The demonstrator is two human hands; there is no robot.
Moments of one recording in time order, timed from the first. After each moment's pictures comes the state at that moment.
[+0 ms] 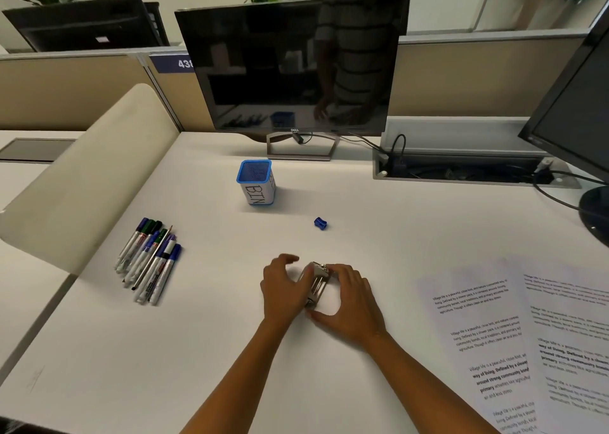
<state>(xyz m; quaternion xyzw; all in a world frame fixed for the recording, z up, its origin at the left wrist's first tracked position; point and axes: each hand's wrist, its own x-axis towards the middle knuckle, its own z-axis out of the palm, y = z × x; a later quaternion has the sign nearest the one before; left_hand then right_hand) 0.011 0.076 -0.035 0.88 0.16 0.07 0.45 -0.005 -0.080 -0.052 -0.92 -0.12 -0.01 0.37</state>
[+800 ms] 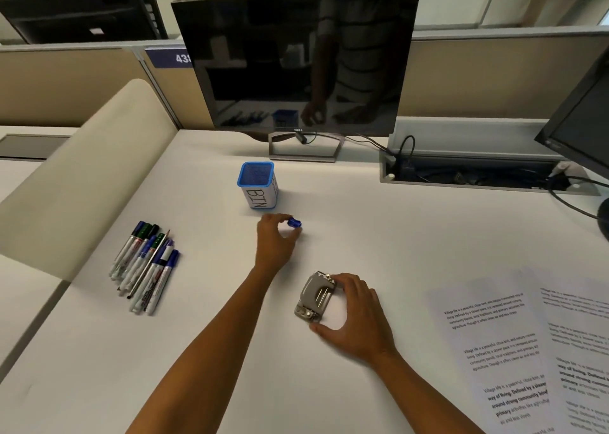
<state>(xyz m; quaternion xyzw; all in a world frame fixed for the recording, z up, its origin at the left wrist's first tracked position) 0.132 0.120 -0.043 0.89 0.11 0.09 0.44 -0.001 -0.080 -0.049 -0.93 -0.13 -0.01 0.35</state>
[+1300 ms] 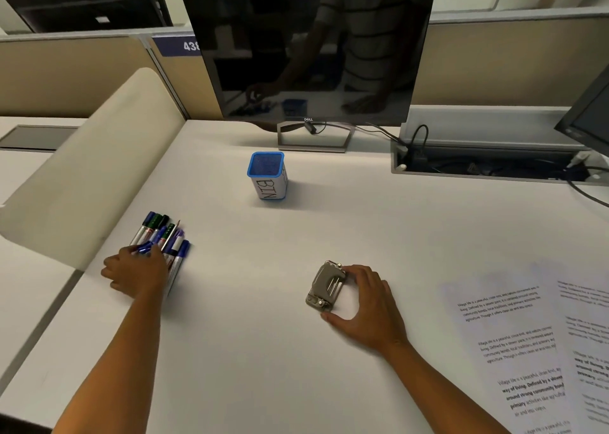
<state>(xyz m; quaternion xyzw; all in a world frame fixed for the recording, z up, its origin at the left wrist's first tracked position) 0.052 0.345 -0.031 0.82 0.51 0.18 0.20 -0.001 -0.078 -0.047 -0.93 -0.12 -0.01 0.34</state>
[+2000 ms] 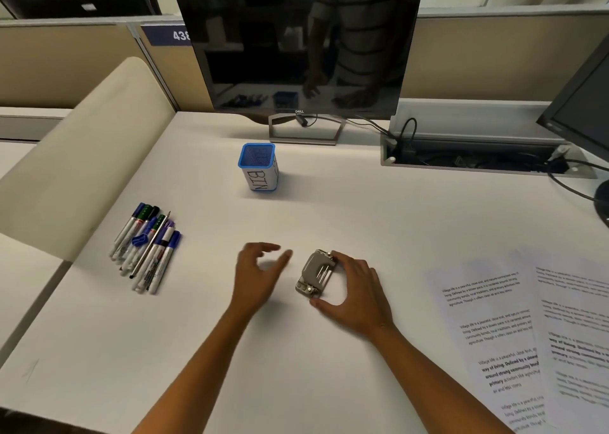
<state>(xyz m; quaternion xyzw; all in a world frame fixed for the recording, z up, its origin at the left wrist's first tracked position) 0.012 0.139 -0.030 0.85 0.15 0.08 0.49 -0.003 -0.078 -0.046 -0.93 -0.10 0.01 0.34</state>
